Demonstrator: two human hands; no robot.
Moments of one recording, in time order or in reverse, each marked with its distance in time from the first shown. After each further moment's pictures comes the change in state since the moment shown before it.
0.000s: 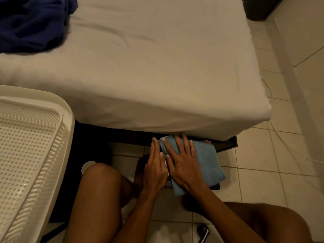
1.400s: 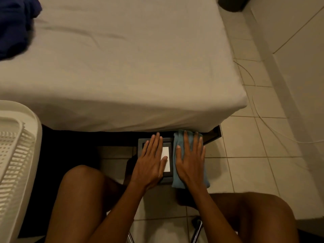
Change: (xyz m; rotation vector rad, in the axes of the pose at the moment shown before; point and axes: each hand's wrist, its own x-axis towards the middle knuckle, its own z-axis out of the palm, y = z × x) left_hand 0.013 0.005 0.018 0.726 -0.316 0.465; right_hand -0.027 0.052 0.007 0.162 0.178 0.495
